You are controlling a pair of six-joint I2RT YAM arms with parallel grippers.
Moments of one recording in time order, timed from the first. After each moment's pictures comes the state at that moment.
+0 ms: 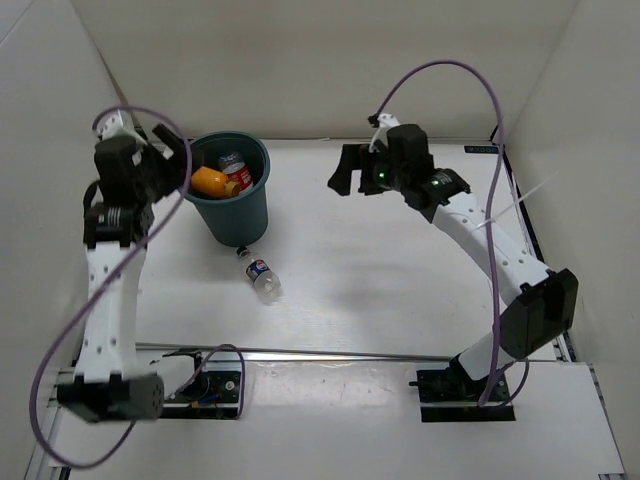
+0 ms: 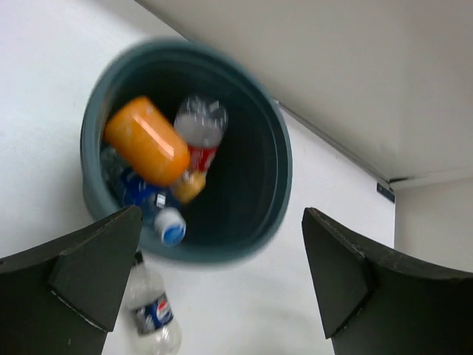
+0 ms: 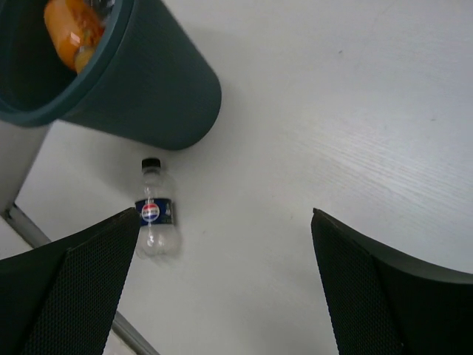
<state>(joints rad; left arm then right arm) 0.06 1.26 1.53 -0.62 0.08 -0.62 0.52 1.52 1.51 -0.43 -0.19 0.37</state>
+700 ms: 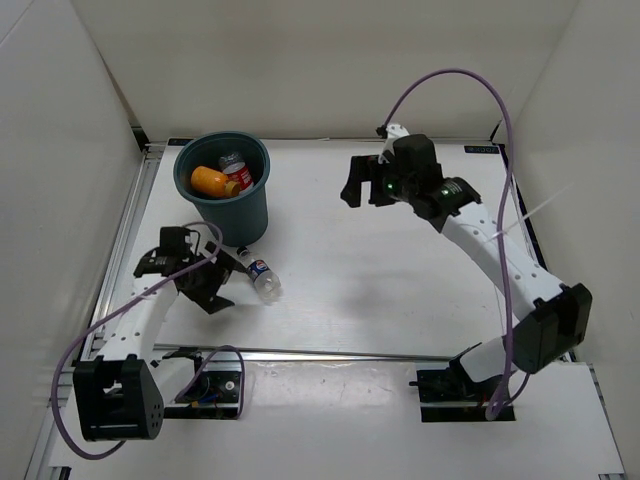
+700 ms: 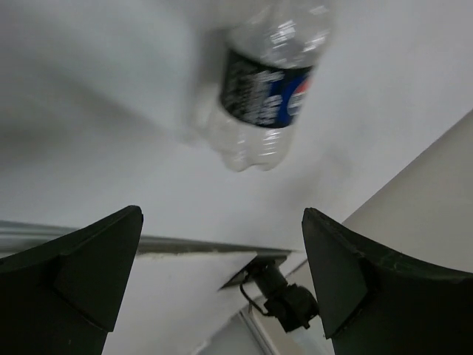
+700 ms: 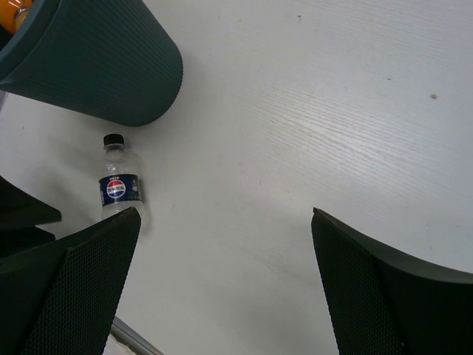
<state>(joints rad) 0.02 1.05 0.74 -0.78 0.39 -0.93 0.56 1.47 1.46 -0.53 -0.11 0.31</state>
